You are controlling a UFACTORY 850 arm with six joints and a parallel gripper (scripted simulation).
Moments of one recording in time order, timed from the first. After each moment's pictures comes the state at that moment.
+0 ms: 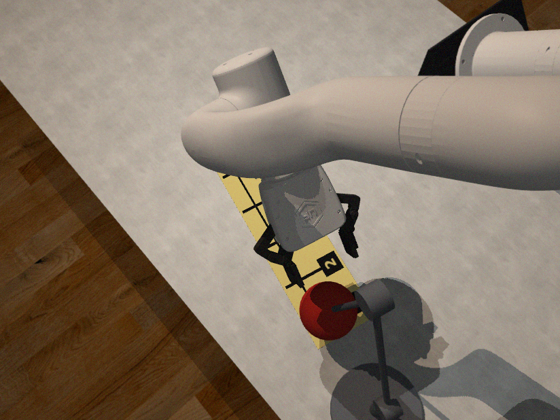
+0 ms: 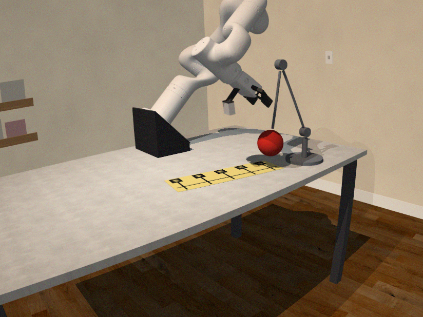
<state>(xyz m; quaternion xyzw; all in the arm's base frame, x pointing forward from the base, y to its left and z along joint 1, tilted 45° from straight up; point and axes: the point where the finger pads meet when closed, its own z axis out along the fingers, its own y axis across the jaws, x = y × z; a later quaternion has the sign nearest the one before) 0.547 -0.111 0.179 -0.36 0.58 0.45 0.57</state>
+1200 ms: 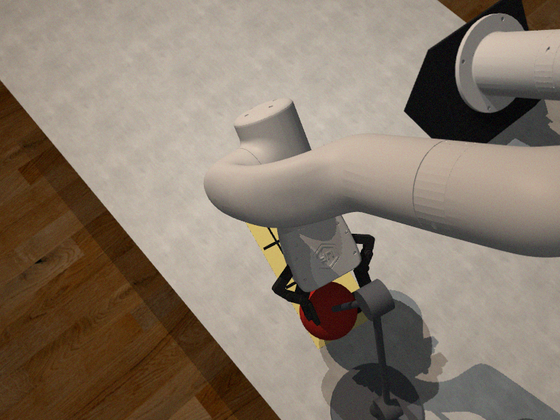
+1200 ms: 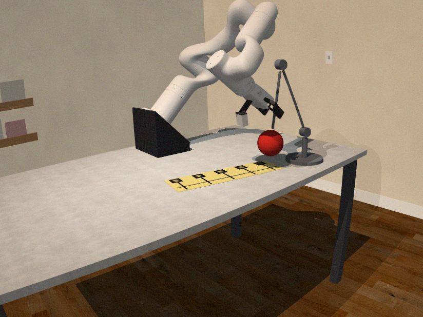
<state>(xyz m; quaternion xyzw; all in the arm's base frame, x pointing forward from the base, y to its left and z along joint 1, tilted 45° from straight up) 0.570 -0.046 0.184 -0.36 0.58 0.46 0.57</state>
